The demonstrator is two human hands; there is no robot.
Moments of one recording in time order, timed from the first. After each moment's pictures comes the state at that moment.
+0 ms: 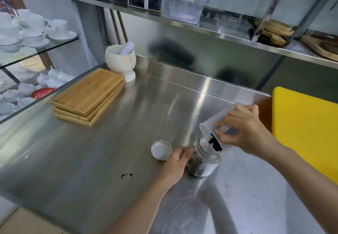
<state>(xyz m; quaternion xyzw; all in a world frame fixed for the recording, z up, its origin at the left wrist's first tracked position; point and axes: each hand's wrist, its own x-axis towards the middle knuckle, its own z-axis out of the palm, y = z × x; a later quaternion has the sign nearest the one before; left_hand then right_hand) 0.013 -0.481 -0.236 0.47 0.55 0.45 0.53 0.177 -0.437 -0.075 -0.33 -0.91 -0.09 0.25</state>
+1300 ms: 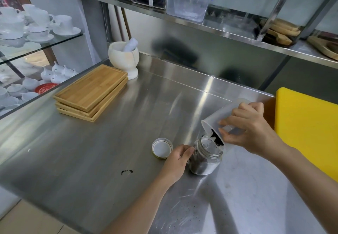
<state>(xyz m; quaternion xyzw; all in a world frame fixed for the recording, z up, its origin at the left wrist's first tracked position) 0.014 -0.484 -0.229 0.47 0.55 0.46 0.52 0.180 -0.435 -0.074 -0.31 -0.91 -0.12 0.25</state>
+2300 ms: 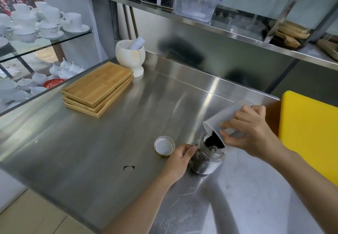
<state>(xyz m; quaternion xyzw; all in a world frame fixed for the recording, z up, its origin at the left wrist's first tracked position) 0.018 -0.485 -0.232 0.46 0.55 0.47 0.52 0.182 -0.435 -0.081 -0.28 -0.92 -0.13 0.25</state>
